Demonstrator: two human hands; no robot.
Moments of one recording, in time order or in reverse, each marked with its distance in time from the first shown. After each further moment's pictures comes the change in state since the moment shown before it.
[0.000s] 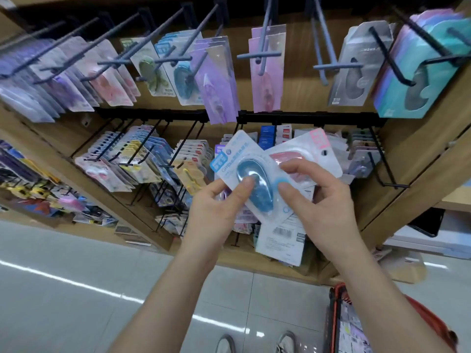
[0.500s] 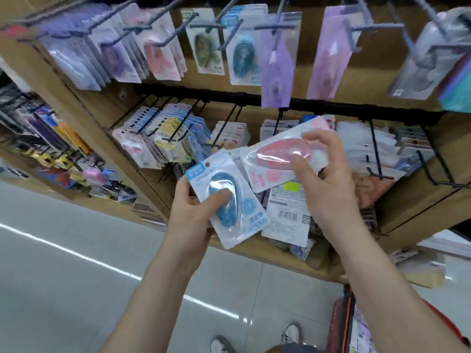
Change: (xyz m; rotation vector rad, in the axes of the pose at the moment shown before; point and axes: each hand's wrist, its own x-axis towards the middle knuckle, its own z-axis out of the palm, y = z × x) left_hand -0.021 -0.026 -0.118 -0.295 0.127 -0.072; right_hand 0.006 -0.003 0.089 -0.049 0.029 0.081
